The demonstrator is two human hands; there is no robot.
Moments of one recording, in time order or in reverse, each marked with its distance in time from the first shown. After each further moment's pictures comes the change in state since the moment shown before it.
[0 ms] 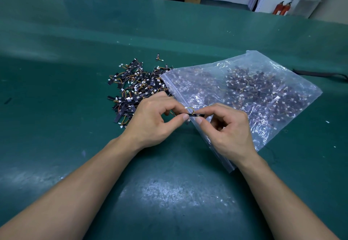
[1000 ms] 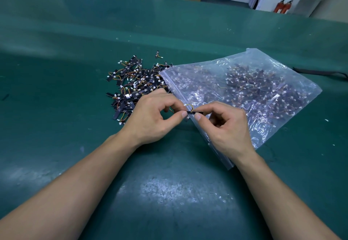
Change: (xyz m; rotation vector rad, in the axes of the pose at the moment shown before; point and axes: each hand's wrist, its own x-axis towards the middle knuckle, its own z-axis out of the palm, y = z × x) left_hand -0.001 0.004 -0.002 -0.013 -0.030 -0.031; right_hand -0.001 -0.003 0.003 0.027 -0.001 0.070
